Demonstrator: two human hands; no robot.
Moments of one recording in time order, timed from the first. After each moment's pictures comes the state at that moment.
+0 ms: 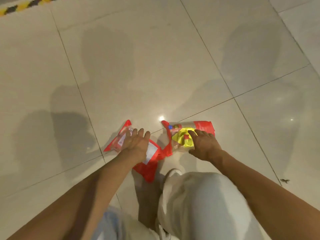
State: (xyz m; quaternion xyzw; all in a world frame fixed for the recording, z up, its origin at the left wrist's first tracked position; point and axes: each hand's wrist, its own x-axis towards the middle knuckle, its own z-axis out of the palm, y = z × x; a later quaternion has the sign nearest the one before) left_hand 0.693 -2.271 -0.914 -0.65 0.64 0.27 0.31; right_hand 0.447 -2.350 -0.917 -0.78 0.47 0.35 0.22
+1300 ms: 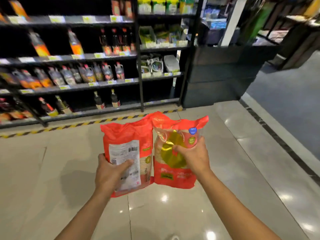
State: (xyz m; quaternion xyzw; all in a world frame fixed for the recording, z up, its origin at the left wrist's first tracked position) left_hand 0.789 -2.143 -0.283 -0.80 0.16 0.29 -0.49; right_hand 0.571 -2.301 -0.244 -0.59 0.61 -0.27 0.45
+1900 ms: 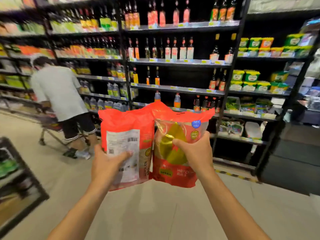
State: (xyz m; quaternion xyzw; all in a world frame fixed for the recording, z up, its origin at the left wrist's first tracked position) left_hand 0.788 -1.927 -0.036 -0.78 0.04 -0.06 -0.62; right_hand 0.668 -2.164 0.003 -0.73 0.30 -0.31 0.52
